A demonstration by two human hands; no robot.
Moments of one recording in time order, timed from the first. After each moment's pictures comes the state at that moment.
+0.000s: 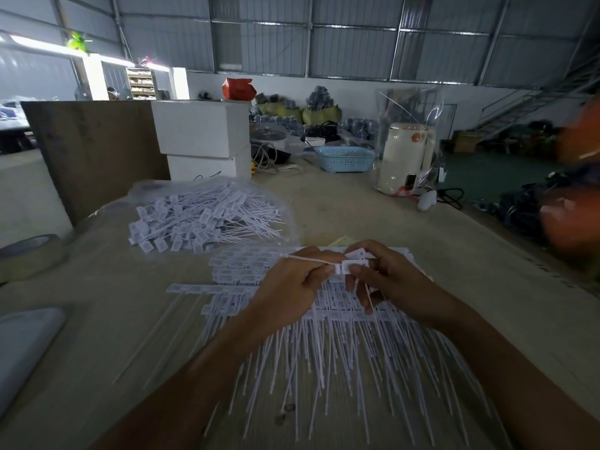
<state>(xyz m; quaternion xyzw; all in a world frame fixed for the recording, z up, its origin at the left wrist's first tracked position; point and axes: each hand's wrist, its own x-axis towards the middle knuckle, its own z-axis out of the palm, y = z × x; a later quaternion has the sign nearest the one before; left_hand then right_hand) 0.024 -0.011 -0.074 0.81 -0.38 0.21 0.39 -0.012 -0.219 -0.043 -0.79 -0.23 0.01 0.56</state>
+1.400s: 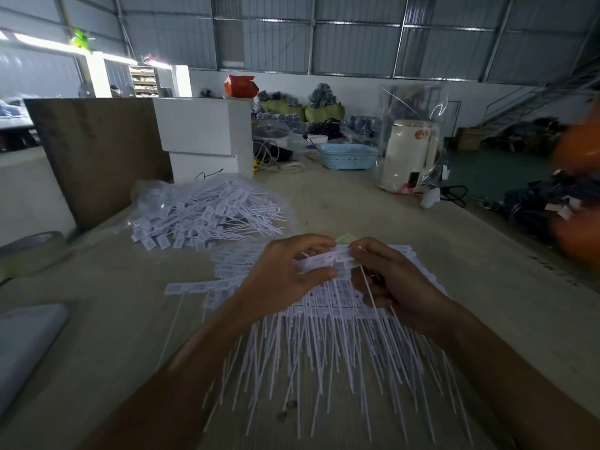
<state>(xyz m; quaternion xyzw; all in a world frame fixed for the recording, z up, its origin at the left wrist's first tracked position) 0.019 0.004 -0.053 0.80 -0.35 0.22 0.43 -0.010 -0.206 -0.051 -0.67 -0.14 0.06 0.72</state>
